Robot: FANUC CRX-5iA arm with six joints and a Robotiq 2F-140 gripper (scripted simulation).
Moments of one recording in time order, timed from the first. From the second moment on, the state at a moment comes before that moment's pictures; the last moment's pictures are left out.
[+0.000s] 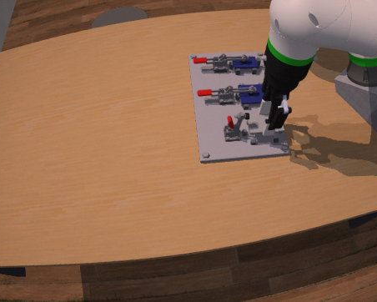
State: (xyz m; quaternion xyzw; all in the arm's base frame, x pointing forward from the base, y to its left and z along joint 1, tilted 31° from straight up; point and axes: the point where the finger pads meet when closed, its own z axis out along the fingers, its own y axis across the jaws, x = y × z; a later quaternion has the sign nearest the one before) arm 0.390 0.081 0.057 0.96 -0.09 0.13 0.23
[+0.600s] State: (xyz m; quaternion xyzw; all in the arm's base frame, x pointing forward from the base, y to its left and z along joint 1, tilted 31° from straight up) arm 0.386 0.086 0.064 0.96 -0.09 0.13 0.23
